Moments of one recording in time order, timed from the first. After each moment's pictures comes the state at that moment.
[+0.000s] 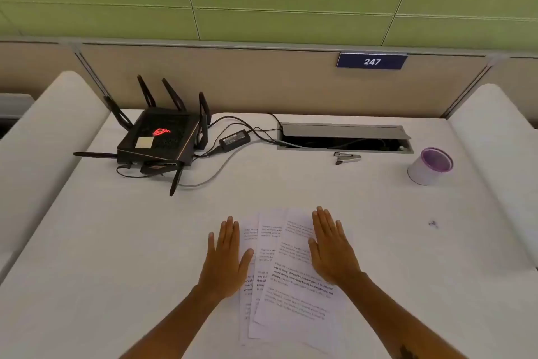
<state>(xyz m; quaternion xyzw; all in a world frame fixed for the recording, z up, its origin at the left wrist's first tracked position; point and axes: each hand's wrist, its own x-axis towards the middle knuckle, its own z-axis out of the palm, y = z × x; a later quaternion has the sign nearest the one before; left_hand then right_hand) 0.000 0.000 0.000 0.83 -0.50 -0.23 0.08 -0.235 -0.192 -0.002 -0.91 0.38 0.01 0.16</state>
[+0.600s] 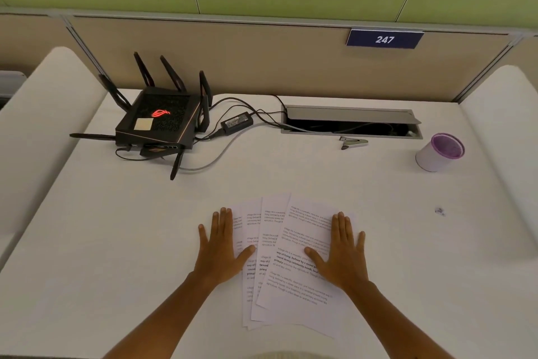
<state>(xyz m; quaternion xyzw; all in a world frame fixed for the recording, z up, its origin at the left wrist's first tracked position) 0.018 0.013 -0.026 0.84 -0.47 -0.25 0.09 -0.261 -0.167 -0.020 -0.86 0.48 0.07 0.16</state>
